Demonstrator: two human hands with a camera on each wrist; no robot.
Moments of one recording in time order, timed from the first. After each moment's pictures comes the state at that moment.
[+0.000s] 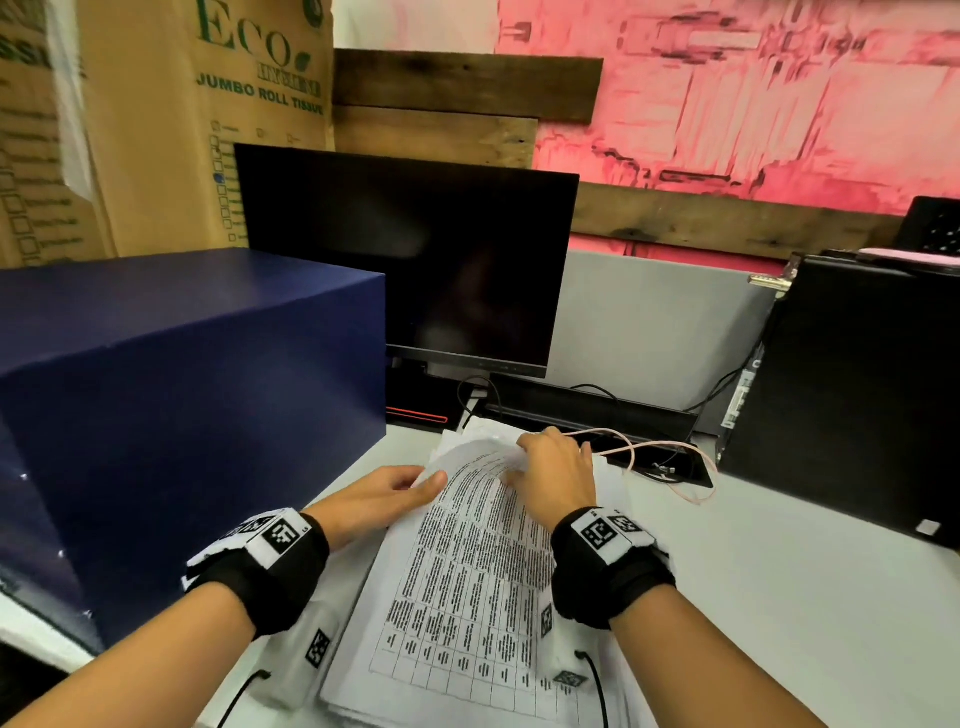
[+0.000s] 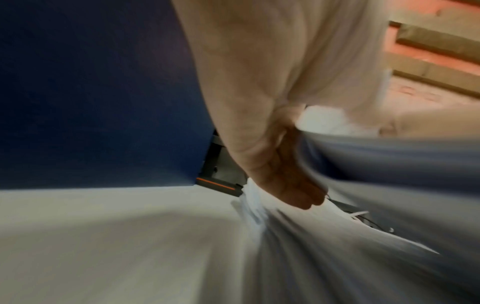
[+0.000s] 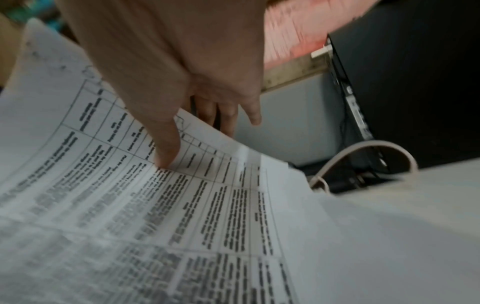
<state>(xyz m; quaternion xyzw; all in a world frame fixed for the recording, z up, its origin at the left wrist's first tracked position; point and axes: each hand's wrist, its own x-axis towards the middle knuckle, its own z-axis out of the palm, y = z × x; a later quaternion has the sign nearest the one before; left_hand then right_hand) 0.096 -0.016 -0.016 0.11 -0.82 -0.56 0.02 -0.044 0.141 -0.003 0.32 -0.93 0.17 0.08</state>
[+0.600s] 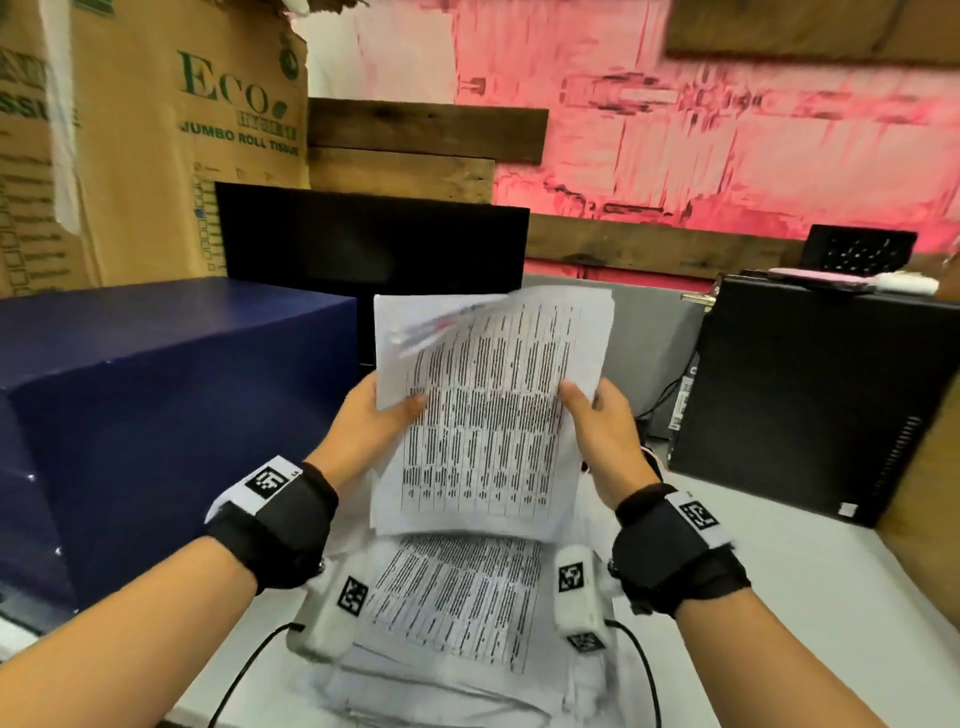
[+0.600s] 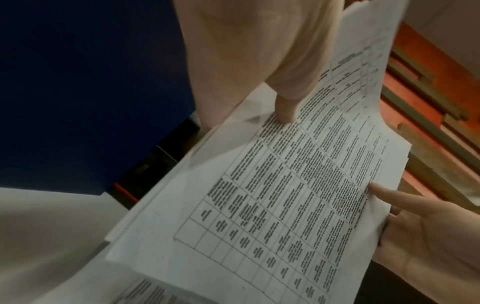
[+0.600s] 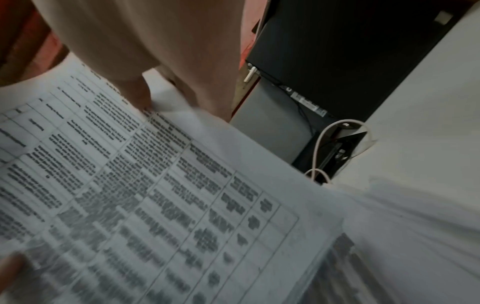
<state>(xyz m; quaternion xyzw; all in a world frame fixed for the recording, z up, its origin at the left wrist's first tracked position) 0.092 0.021 0.056 0.08 -0.72 -0.62 0.29 -0.034 0.222 0.066 0.26 -0.68 0.69 -0.02</state>
